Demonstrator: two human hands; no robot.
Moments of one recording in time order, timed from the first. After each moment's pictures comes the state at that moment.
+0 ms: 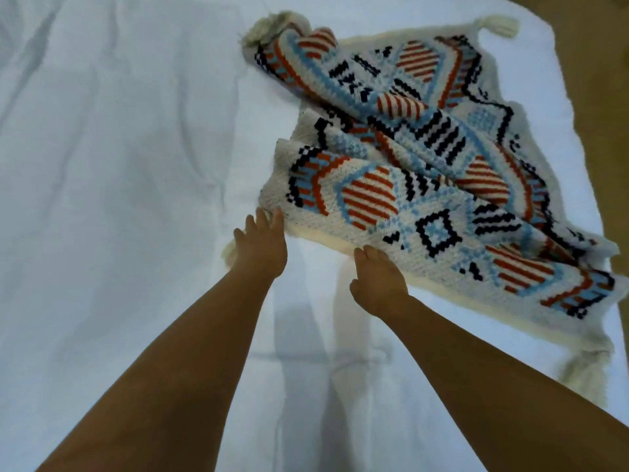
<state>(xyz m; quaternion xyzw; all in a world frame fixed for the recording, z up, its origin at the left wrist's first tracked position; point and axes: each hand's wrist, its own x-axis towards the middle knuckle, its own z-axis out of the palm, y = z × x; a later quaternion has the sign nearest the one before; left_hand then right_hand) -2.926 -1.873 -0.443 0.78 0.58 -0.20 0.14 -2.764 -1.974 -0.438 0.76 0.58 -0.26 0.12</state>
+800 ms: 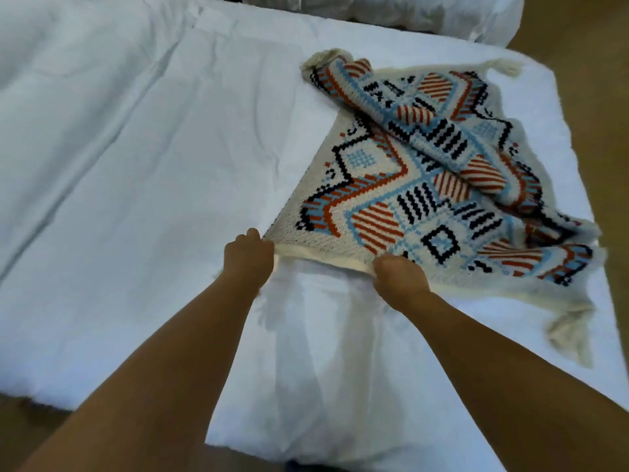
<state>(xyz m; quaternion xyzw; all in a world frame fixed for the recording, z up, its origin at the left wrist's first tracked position) -3.039 -2.034 -0.372 0.78 0.59 -0.21 0.02 -2.809 -2.103 -0.384 0.72 0.67 -0.16 0.11</state>
